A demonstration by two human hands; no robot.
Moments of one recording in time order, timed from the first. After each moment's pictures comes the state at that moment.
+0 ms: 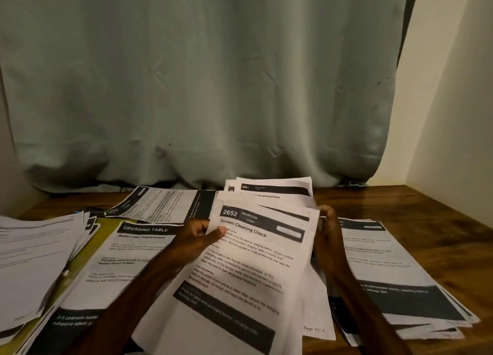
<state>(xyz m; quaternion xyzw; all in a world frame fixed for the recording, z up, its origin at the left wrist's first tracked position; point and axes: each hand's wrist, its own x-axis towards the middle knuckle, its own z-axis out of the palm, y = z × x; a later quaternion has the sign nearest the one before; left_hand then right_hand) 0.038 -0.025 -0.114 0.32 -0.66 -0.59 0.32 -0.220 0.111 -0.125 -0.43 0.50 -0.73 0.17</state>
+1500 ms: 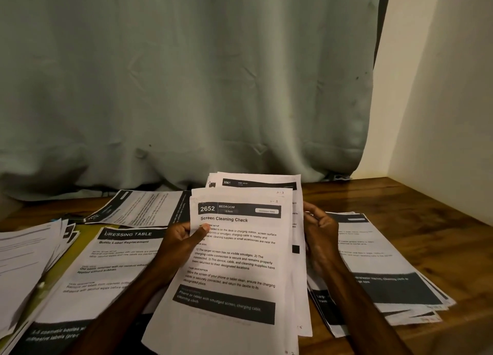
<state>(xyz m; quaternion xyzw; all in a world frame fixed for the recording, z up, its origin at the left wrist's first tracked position) 0.022 -0.028 -0.135 0.34 -0.61 -0.58 0.41 -0.226 0.116 -0.112 -0.31 0.47 -0.79 0.24</state>
